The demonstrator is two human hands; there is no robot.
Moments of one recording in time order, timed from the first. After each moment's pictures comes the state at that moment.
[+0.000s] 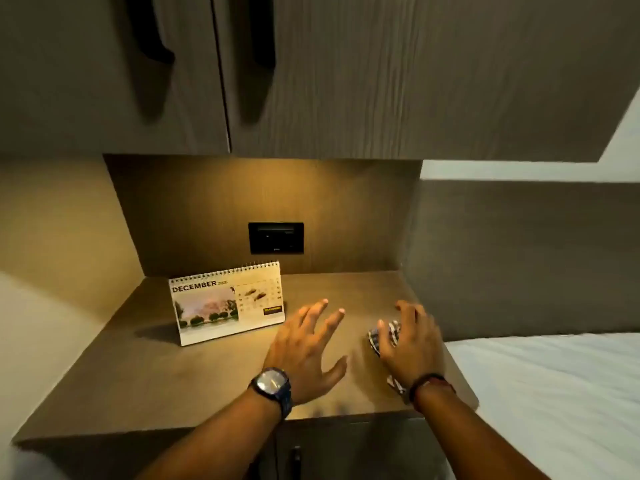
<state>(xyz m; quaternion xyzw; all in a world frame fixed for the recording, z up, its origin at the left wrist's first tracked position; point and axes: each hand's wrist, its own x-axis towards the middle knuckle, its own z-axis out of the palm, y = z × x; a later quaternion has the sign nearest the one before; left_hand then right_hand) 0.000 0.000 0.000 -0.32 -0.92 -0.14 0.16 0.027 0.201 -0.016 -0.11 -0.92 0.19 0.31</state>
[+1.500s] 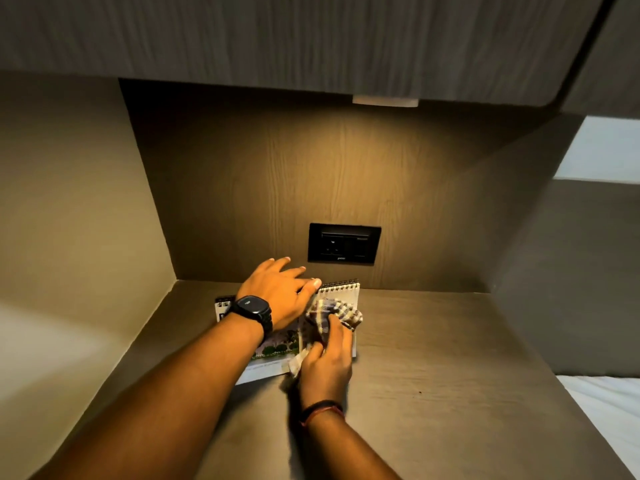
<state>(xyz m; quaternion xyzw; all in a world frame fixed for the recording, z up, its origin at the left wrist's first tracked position) -0.247 -0.142 0.001 -0.25 -0.96 -0.04 0.10 -0.154 -0.061 -0.081 -0.19 -0.81 0.47 0.30</state>
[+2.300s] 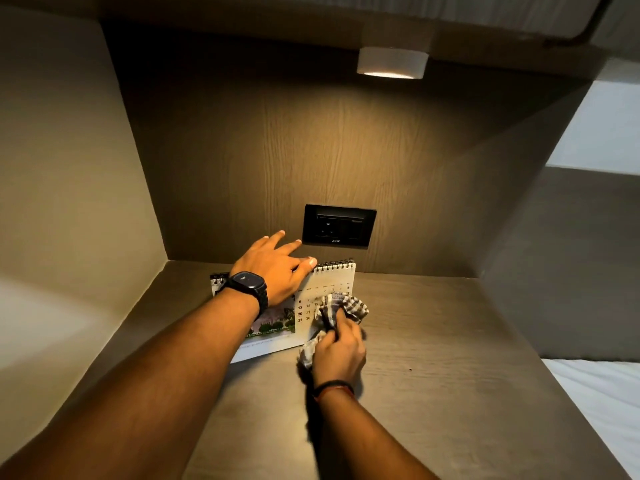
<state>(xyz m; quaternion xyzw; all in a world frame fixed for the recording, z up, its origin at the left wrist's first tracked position) -0.249 -0.143 0.000 -0.25 -0.96 -0.03 0.09 -0.147 -0.038 -0.095 -0.29 -0.79 0.47 0.27</state>
